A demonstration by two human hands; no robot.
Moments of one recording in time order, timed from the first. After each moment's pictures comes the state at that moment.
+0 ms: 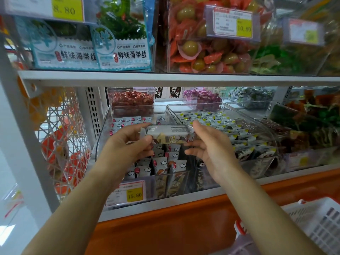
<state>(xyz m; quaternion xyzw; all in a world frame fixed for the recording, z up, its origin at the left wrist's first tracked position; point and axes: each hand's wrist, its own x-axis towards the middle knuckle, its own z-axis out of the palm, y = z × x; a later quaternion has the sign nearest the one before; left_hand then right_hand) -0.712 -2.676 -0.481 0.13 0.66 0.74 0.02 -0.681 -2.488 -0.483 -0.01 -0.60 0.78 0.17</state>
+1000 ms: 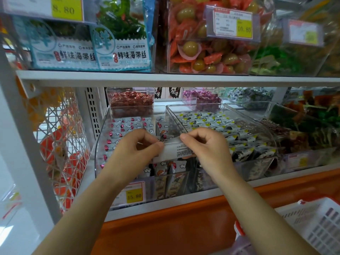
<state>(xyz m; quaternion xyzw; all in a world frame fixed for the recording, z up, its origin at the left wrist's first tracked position) -0.703 -2.667 -0.478 0.19 0.79 0.58 -0.04 -0.682 -2.491 -0.488 0.06 -0.81 0.51 0.29</state>
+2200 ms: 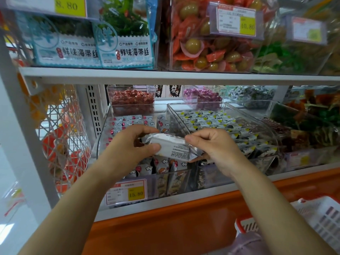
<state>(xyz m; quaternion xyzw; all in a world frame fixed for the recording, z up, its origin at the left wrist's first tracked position) -0.711 -2.682 -0.475 0.23 0.78 0.57 0.00 -0.680 -2.477 -0.478 0.08 -0.75 0.65 0.13</state>
